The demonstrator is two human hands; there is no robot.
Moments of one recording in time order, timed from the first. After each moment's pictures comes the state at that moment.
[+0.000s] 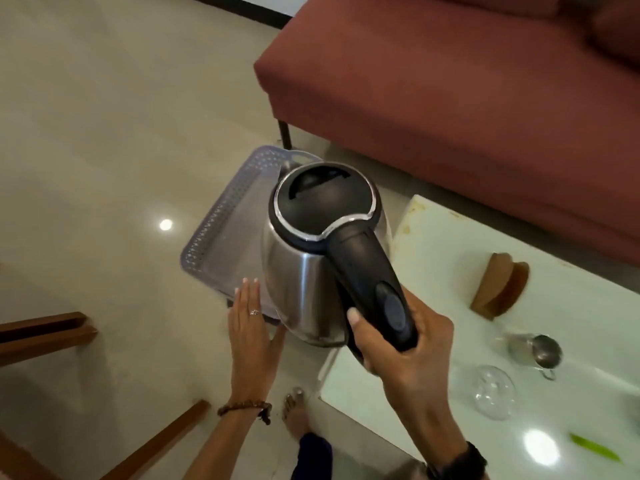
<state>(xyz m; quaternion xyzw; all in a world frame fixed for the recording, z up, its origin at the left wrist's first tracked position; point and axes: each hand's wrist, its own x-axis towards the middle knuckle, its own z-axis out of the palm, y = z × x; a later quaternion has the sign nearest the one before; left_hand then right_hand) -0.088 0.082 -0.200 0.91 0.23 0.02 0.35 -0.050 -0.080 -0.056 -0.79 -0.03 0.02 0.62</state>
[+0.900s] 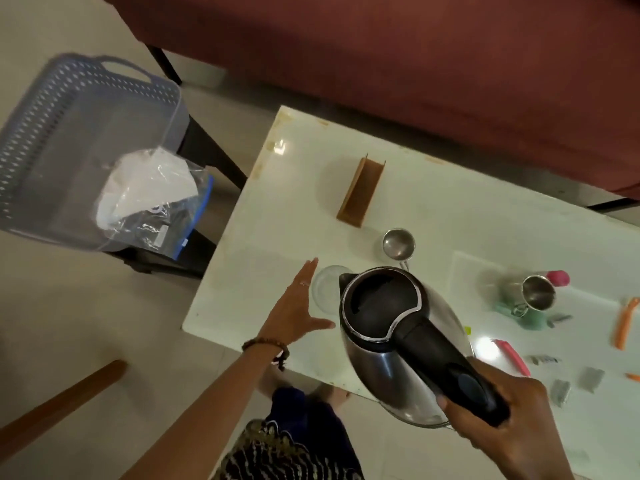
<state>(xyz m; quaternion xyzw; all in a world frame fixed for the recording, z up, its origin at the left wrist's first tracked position) -0.095 -0.206 -0.294 0.85 0.00 -0.28 0.45 -0.155 -0.440 -0.108 -0.88 0.06 0.16 0.44</state>
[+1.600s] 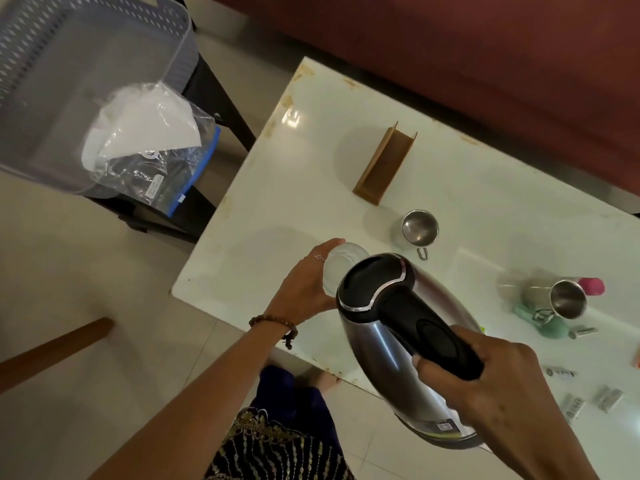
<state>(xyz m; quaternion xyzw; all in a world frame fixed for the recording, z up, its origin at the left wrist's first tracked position) -0.096 -0.221 -0.311 0.84 0.01 -0.19 0.52 -0.121 -0.411 -0.120 -0.90 0.06 0.28 0.33</state>
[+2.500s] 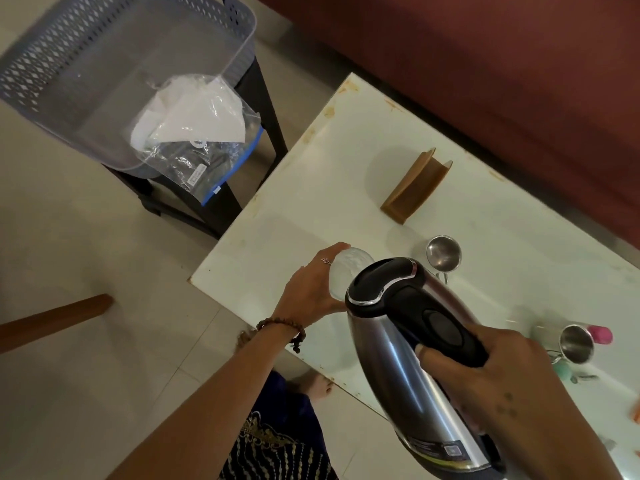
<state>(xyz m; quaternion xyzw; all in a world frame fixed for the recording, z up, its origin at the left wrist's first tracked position) -0.103 -0.199 -0.305 0.84 0.09 -0.17 0.51 -0.098 -0.363 -0.095 -0.90 0.08 0.33 0.26</state>
